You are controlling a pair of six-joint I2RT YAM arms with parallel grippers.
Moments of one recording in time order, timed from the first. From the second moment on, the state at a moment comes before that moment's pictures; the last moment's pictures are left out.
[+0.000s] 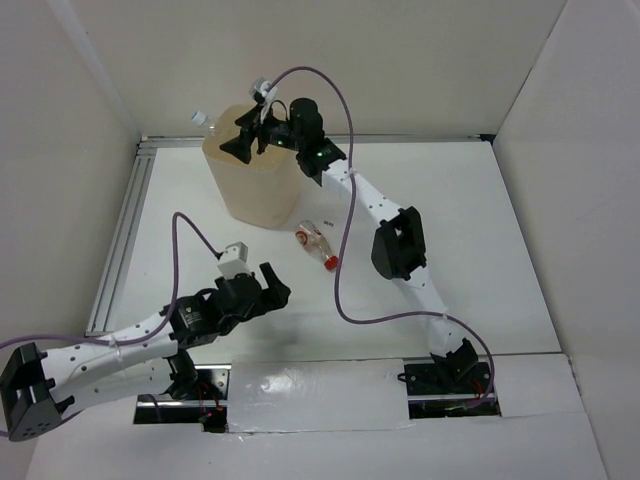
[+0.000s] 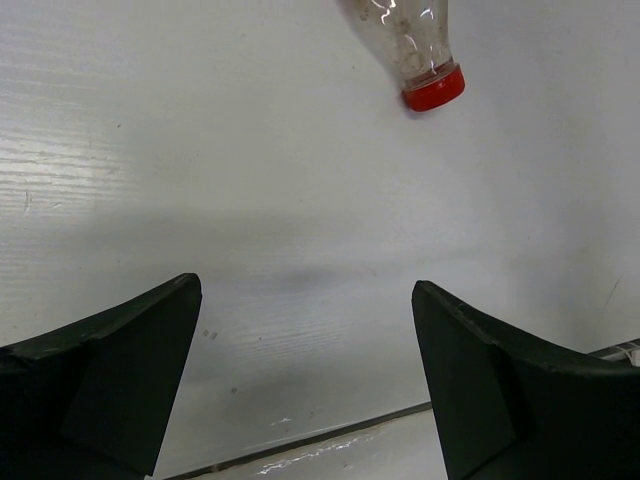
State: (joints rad) left arm -0.98 0.84 0.53 -0.41 -0.47 -1.07; right arm 0.64 2.51 2.51 0.15 -0.64 0.08
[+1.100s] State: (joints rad) left arm -0.82 2.04 1.50 -0.68 -0.52 -1.33; right arm -0.04 1.64 1.41 -0.38 -0.78 -0.09
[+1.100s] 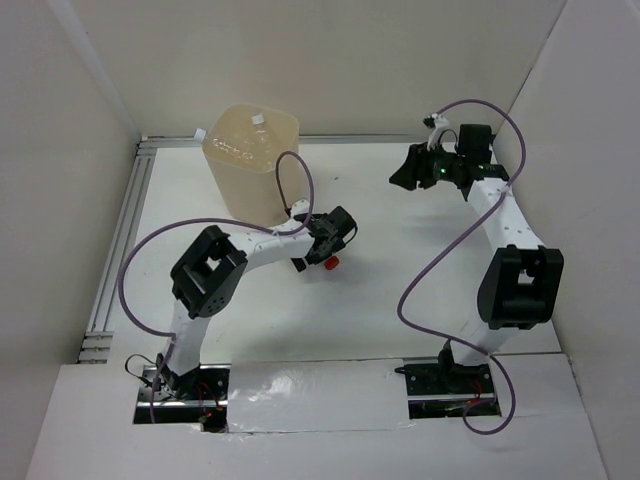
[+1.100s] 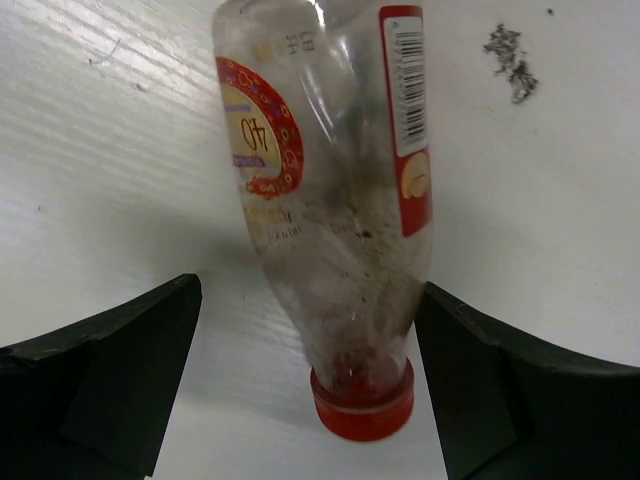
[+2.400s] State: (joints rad) left arm -0.37 1.78 1.94 -0.43 -0.33 -0.54; right arm -0.08 1.48 1.12 -0.47 -0.80 -0.37
